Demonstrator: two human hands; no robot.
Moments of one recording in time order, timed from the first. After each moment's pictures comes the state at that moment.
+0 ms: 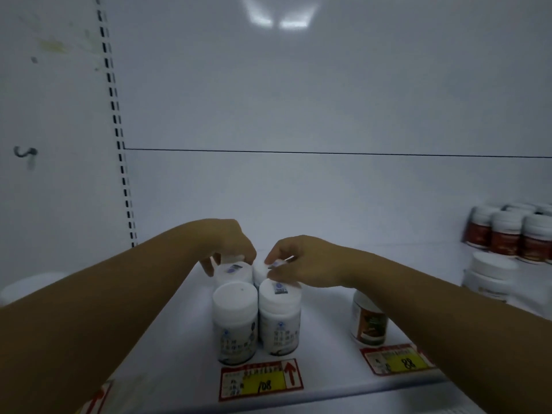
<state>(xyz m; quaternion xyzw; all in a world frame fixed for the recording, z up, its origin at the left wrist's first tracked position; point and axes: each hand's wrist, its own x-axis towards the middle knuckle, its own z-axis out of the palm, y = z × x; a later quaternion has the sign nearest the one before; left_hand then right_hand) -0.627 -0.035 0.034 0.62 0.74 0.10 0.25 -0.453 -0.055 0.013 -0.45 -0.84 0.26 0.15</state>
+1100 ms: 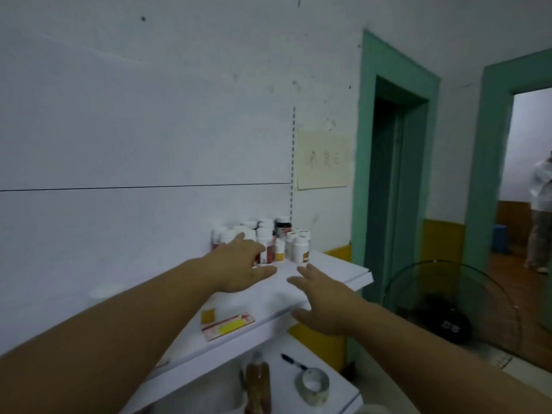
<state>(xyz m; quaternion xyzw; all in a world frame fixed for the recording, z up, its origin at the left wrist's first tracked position) -0.108 -0.082 0.029 0.92 0.38 0.12 0.03 0.057 -0.181 -0.022 -0.70 -0.70 -0.02 0.10</state>
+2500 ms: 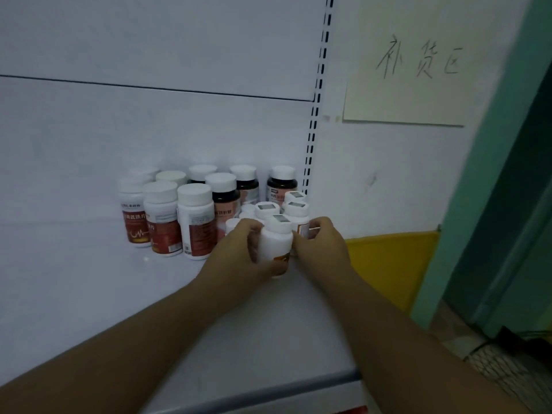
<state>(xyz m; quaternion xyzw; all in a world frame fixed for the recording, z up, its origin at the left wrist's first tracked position) 0.157 0.105 -0.086 0.70 0.53 0.42 0.23 0.301 0.137 -0.086 -0.63 -0.58 0.24 0.46</state>
